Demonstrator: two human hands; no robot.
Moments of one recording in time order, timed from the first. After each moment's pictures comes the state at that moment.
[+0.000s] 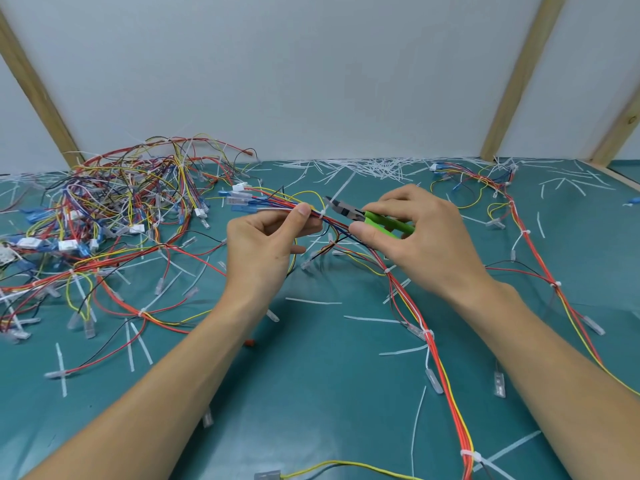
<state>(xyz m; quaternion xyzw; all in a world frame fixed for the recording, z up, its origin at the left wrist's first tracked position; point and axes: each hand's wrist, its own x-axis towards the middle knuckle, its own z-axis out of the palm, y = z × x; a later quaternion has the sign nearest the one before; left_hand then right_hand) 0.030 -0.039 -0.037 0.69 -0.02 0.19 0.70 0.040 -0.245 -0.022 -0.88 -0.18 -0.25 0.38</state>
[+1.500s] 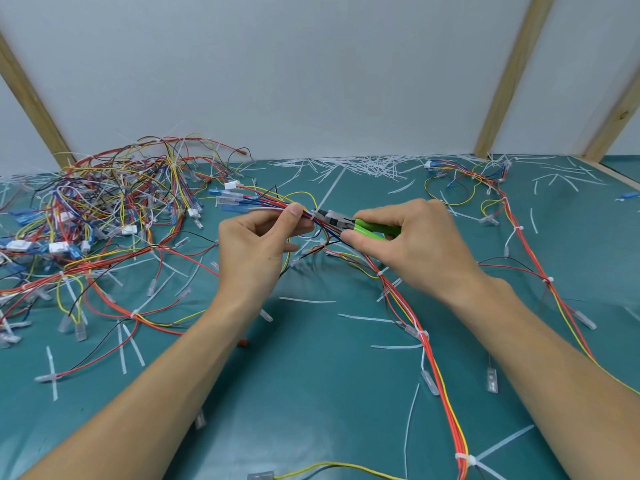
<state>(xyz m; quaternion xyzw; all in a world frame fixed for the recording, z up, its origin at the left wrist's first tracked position) 0.032 -0.039 -0.040 0.69 -0.02 0.20 0.70 0.036 -0.247 -0.020 -0.89 -0.22 -0.21 0.33</state>
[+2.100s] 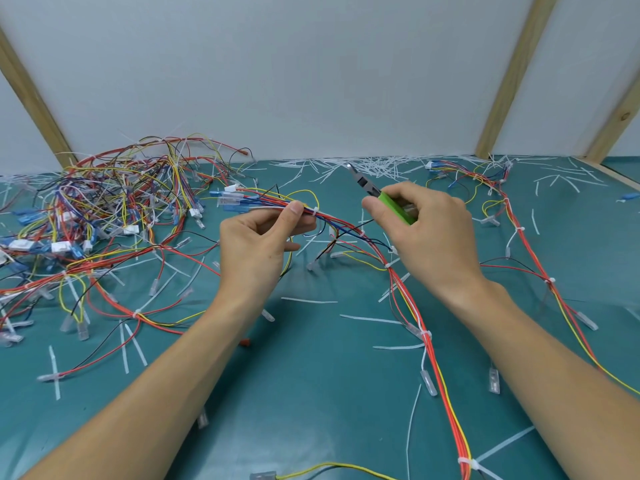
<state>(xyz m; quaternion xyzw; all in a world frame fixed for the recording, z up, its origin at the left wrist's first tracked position) 0.029 -0.040 -0.035 0.67 -0.02 0.20 0.71 0.040 -0.245 -0.021 -0.87 -0.09 -0.31 0.37</state>
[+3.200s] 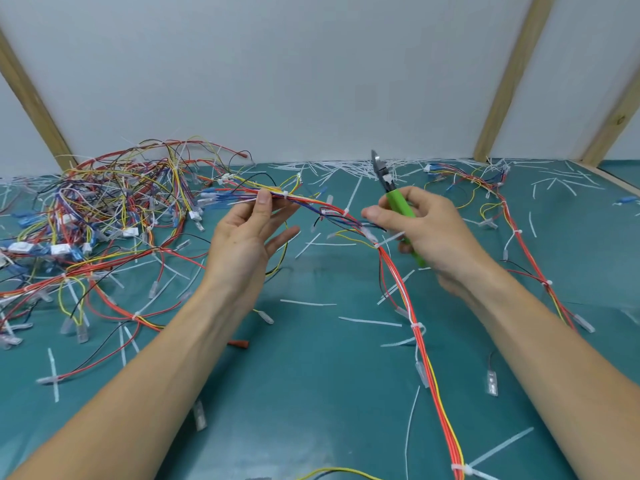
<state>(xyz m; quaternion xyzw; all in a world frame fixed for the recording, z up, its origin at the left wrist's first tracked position) 0.033 -0.029 -0.024 0.54 -0.03 0.11 0.84 0.051 -0.254 -0.015 -0.77 -0.06 -0.05 0.63</state>
